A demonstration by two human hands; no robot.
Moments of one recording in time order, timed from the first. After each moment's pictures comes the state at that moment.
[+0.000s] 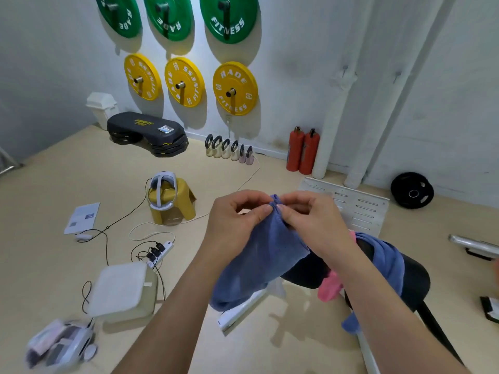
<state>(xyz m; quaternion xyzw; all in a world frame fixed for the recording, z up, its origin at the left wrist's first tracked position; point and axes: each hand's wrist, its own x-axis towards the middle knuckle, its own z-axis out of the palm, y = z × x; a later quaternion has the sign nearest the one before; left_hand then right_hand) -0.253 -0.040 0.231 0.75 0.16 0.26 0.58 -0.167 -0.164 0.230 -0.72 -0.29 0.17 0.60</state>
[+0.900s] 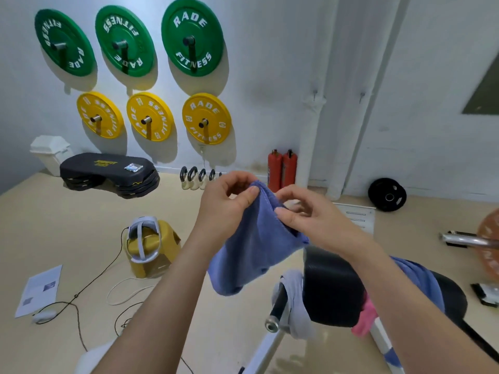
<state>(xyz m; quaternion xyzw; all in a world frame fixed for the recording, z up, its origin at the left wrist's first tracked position) -0.188 0.146 0.277 0.78 0.04 0.25 0.57 -0.132 -0.026 0.269 -0.78 -0.35 0.10 0.51</state>
